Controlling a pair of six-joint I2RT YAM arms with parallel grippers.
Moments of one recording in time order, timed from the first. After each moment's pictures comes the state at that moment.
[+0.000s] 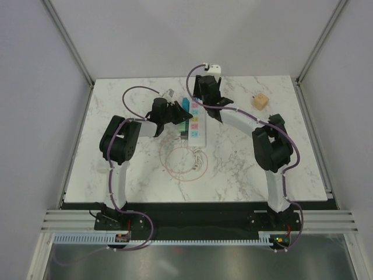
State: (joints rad) left arm -0.36 2.18 1.25 0.54 0.43 -0.74; right arm 0.57 2.11 1.68 0.09 0.51 0.31
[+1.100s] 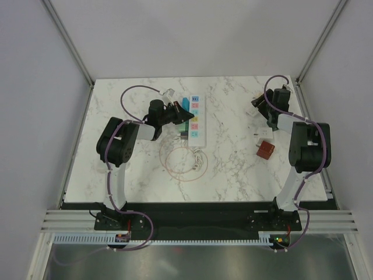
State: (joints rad) left arm -0.35 2.13 1.14 0.74 0.55 -0.71; right arm -0.08 1.92 1.16 0.22 -0.07 0.73
